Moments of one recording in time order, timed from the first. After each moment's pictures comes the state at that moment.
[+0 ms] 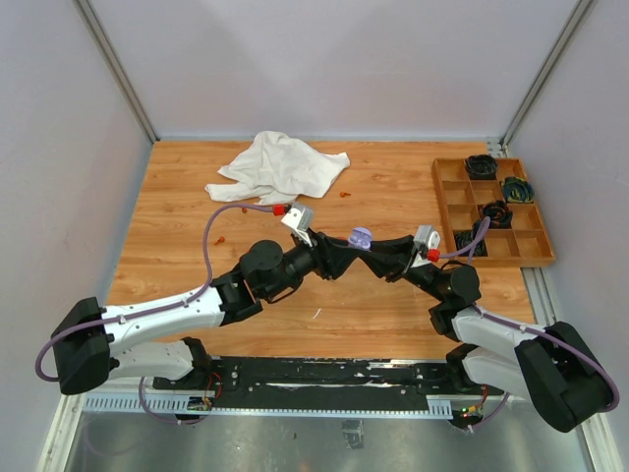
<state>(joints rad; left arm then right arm) -1.06 1.14 0.68 0.47 -0.20 -0.54 0.49 1.10 0.17 1.34 -0.59 0.23</state>
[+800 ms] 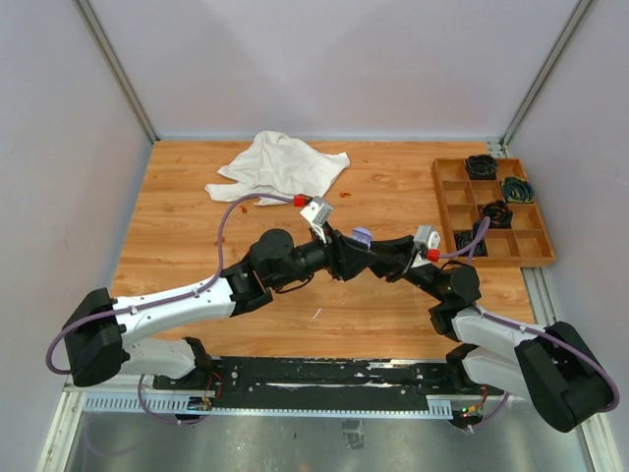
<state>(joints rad) -1.04 1.23 0.78 0.47 0.05 -0.56 0.49 1.10 0.17 1.34 -0.59 0.23</state>
